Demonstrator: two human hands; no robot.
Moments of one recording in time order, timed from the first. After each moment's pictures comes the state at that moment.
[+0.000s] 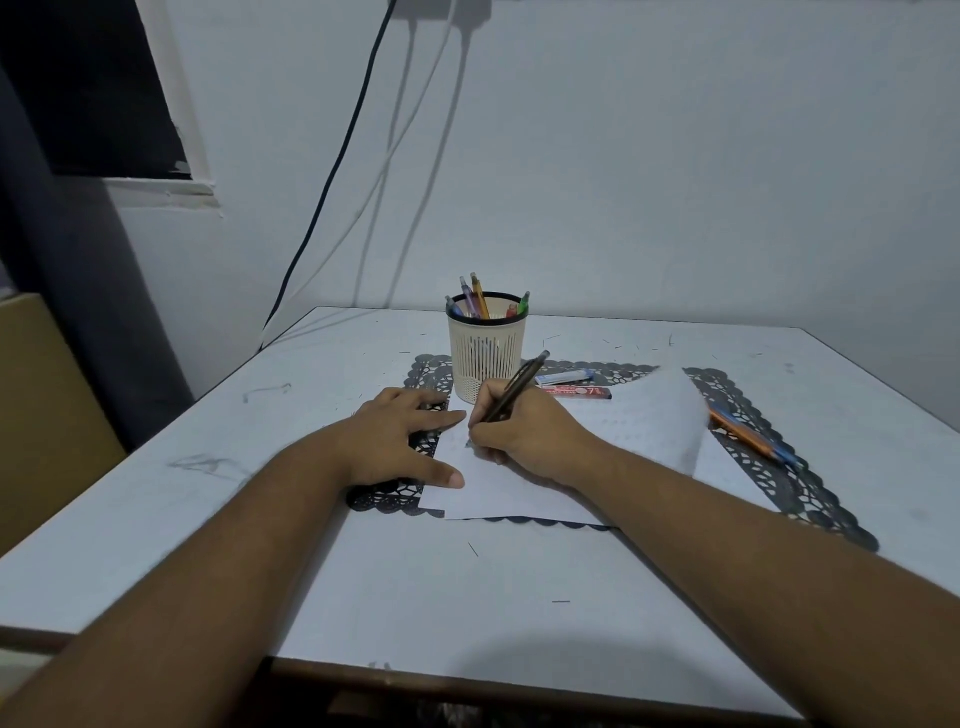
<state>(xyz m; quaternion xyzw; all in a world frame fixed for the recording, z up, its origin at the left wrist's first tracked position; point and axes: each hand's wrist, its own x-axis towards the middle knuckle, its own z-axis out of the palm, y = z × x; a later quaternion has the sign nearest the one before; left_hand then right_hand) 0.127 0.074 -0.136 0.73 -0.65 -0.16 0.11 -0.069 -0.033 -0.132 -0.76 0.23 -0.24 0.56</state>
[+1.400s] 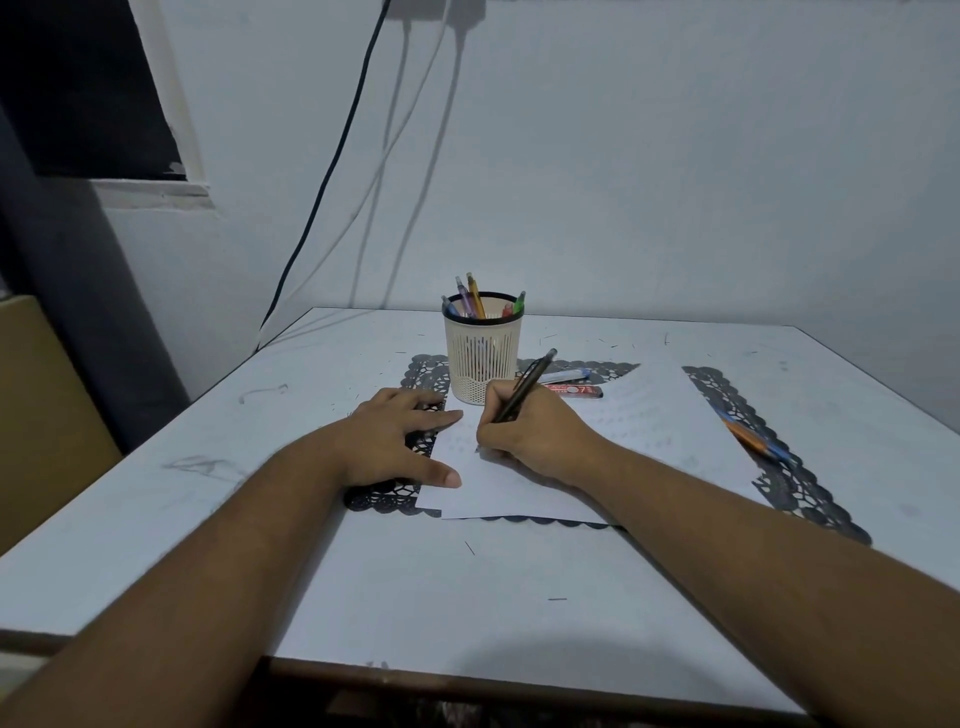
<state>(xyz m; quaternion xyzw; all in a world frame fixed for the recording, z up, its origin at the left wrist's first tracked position) 0.130 0.071 -0.139 0.73 -0.65 -0.16 0.12 -0.082 -0.030 -0.124 -0.80 0.26 -0.24 0.48</state>
